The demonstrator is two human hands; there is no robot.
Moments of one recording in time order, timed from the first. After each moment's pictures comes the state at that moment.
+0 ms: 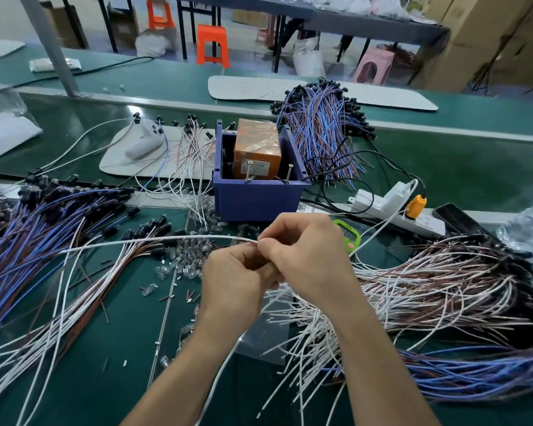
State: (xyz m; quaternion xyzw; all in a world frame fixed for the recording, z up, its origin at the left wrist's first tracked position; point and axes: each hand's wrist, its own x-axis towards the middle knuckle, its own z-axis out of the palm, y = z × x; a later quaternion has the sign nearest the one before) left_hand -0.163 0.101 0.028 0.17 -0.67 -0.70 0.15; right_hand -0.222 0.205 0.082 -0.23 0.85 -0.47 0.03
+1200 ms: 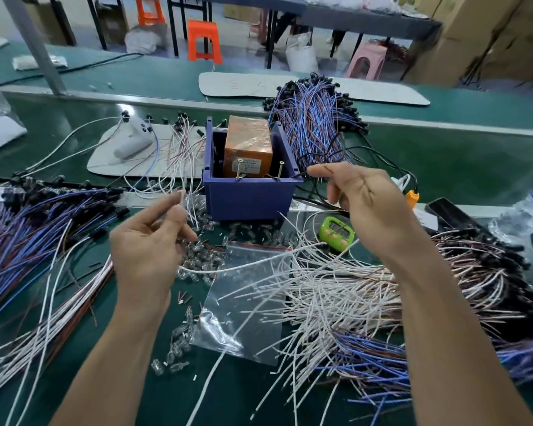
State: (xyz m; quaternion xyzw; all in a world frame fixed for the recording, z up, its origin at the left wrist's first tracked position) left_hand -0.162 0.025 0.040 0.24 -0.58 -0.71 0.32; right_hand -0.278 0.262 0.124 -0.23 0.84 -0.49 0.00
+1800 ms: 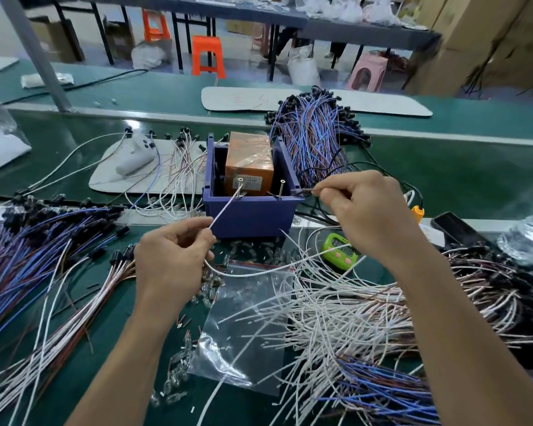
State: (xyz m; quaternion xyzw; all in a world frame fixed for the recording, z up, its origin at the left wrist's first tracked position) left_hand -0.192 0.020 0.028 0.23 -0.74 -0.57 0.28; right_hand -0.305 0.252 0.130 -0.26 0.90 -0.34 -0.09
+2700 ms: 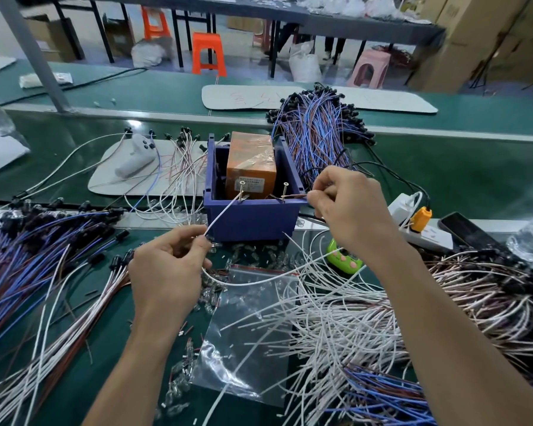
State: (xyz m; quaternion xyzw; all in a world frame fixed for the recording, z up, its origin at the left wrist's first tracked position) left_hand -0.190 0.021 0.018 0.26 -0.74 -0.54 0.31; right_hand -0.331 0.229 0.106 -0.22 0.91 -0.33 -0.08
